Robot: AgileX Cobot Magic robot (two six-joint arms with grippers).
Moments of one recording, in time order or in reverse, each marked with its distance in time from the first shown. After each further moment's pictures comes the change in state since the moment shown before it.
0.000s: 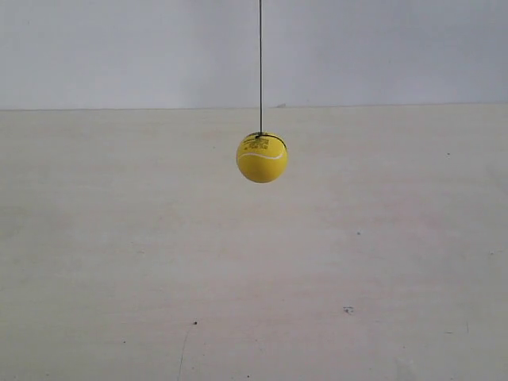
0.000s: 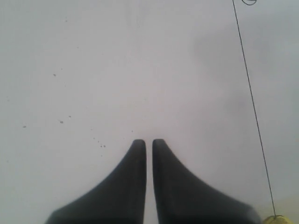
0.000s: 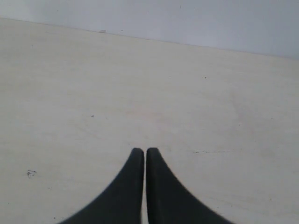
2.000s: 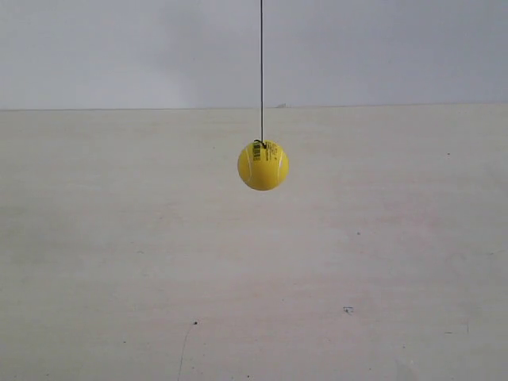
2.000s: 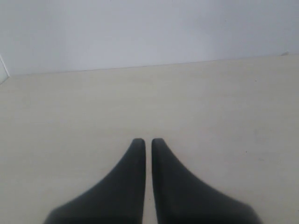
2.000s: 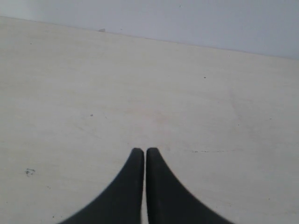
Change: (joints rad) left arm 0.125 0.000 0.244 -1.047 0.475 1.041; right arm 0.000 0.000 0.000 -0.006 0.002 0.000
